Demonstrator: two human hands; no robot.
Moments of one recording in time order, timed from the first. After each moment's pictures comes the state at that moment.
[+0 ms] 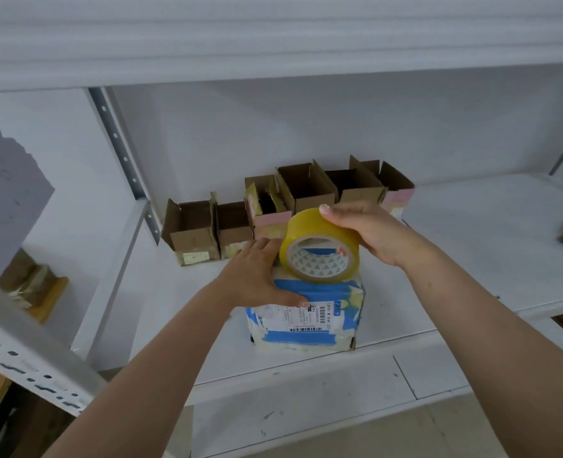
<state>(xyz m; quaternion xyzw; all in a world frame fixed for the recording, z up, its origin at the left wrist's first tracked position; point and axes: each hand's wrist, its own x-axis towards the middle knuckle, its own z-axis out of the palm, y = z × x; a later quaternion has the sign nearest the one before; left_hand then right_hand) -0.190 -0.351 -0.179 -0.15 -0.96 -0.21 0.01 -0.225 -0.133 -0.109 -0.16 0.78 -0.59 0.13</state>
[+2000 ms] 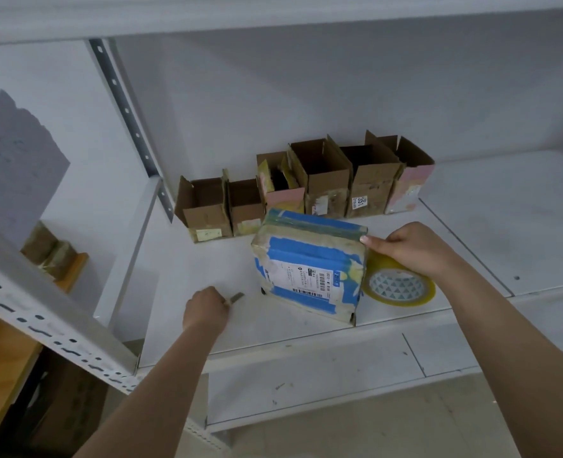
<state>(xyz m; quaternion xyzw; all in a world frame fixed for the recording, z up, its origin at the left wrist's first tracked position) -0.139 -0.412 -0.281 0.27 -0.94 -0.18 -0.06 -0.219 -0.081 -0.169 -0.03 0.96 -0.28 0.07</state>
